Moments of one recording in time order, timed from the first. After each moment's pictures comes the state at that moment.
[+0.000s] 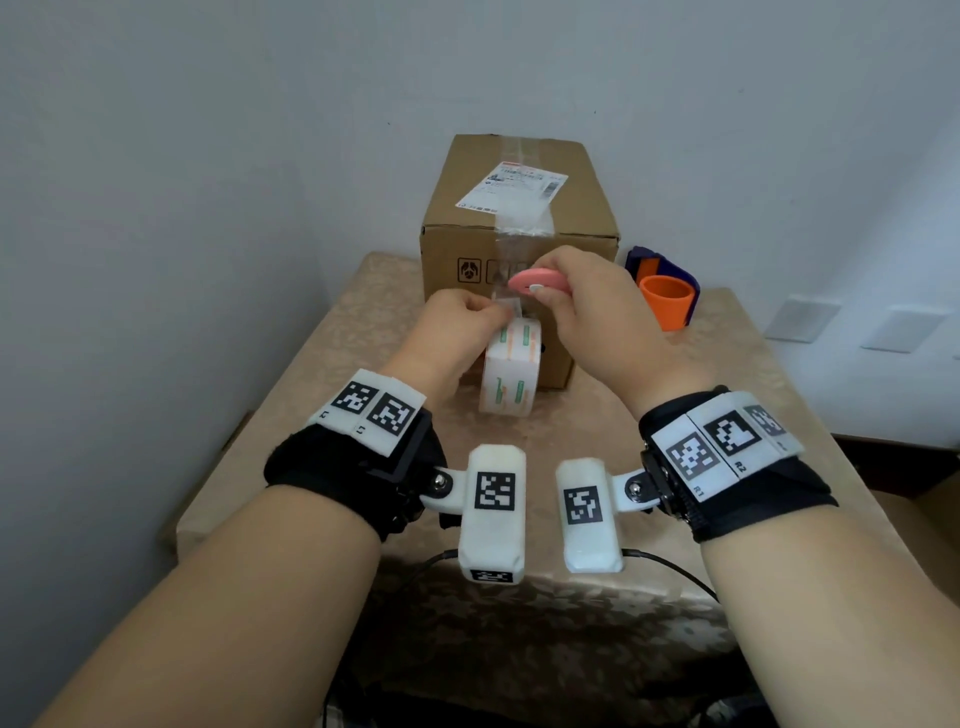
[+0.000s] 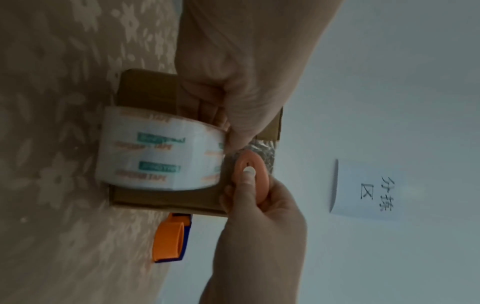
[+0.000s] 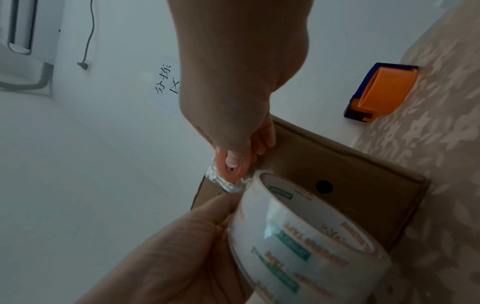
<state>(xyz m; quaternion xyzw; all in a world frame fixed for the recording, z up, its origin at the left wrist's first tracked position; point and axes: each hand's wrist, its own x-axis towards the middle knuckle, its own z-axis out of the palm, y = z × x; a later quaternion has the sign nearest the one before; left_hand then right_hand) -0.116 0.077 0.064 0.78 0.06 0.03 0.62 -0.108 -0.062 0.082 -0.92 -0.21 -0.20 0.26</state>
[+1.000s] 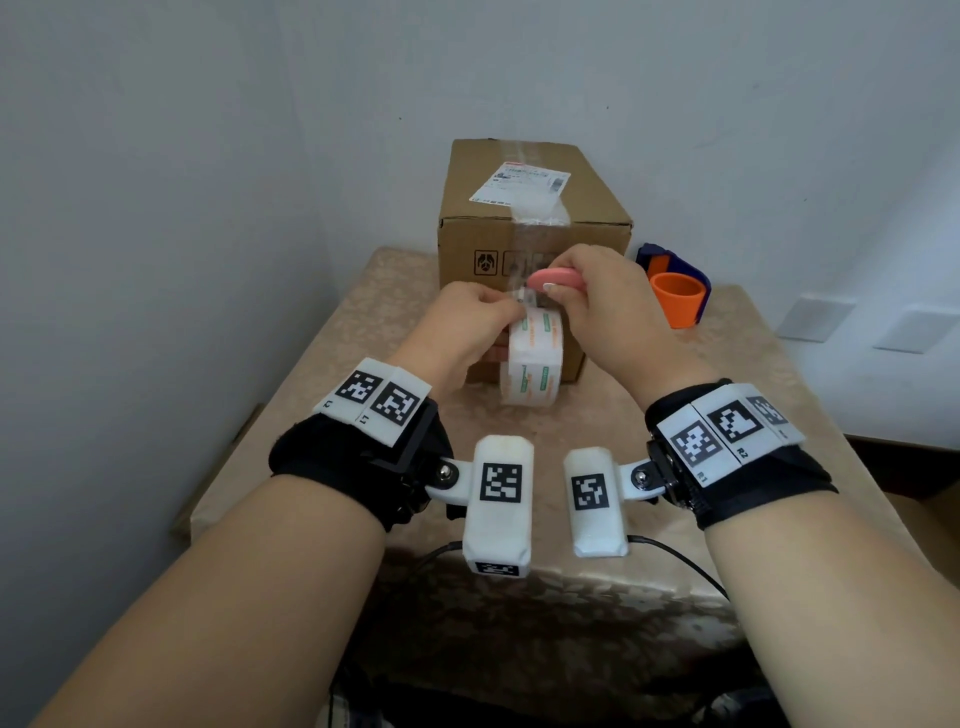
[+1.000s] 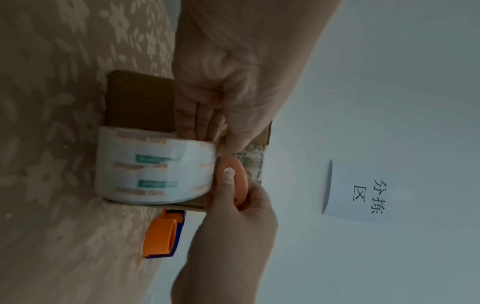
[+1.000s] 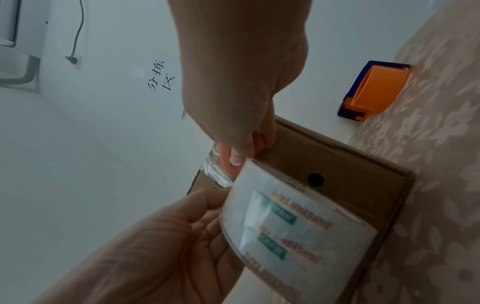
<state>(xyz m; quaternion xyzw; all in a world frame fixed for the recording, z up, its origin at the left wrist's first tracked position) -0.124 0.077 0.074 0.75 0.06 -0.01 0.66 -0.102 -0.060 0.079 -0.92 -0.19 -0.20 0.27</state>
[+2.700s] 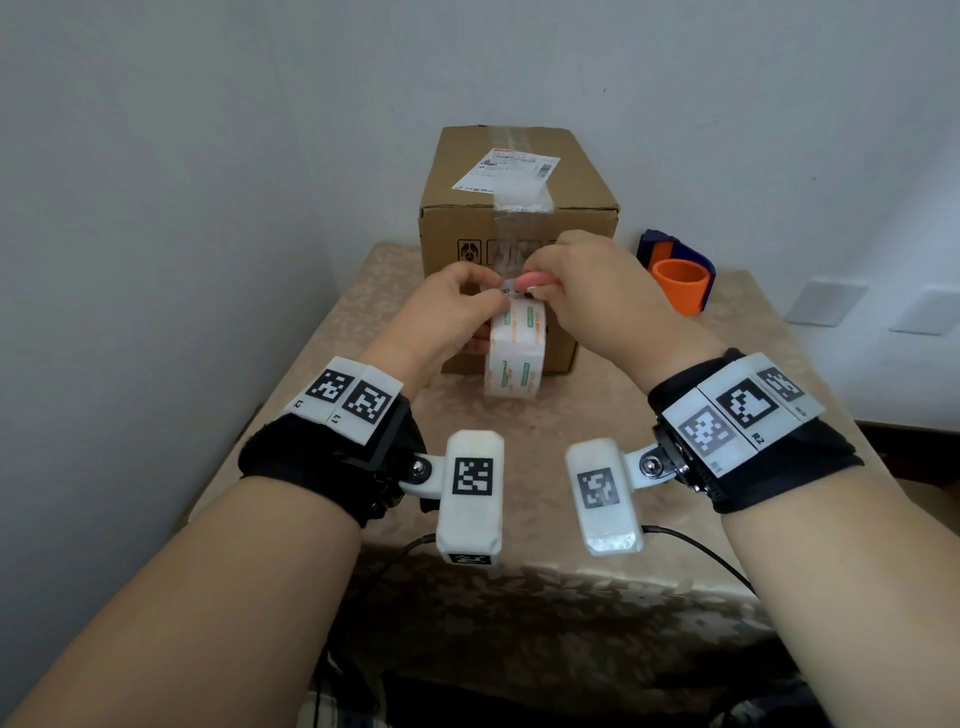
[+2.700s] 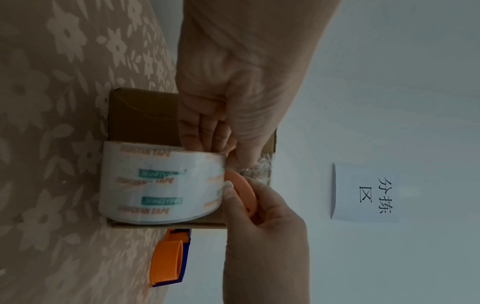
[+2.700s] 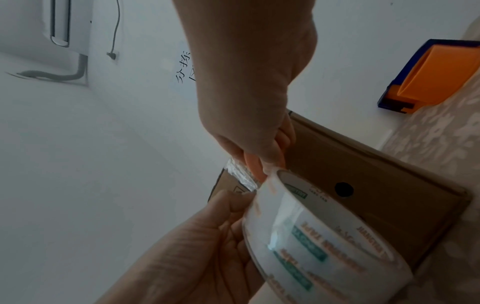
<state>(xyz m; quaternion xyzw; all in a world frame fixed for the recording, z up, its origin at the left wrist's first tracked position) -0.118 0.090 0.068 0.77 0.03 0.00 0.64 -0.097 -0.060 0.090 -0.94 -0.27 -0.17 0.11</state>
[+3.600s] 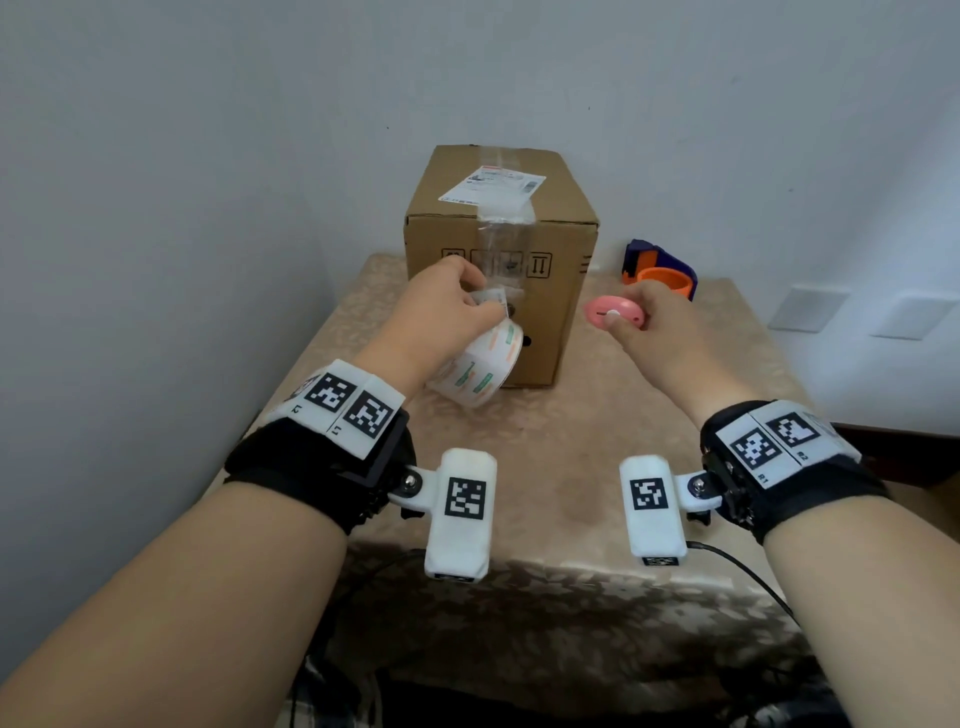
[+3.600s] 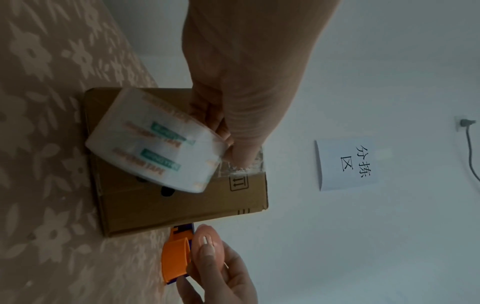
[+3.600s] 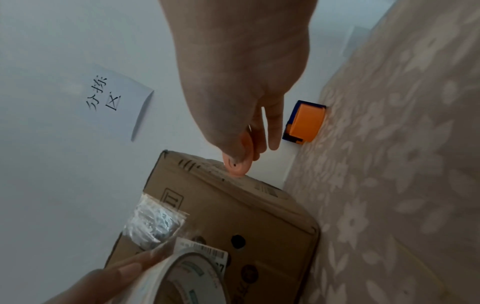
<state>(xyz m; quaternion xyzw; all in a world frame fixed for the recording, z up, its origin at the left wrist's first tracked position) -0.139 0.086 0.089 0.90 -0.01 0.08 0.44 -0.101 -0.126 0.051 -0.91 -0.05 -0.12 0.40</state>
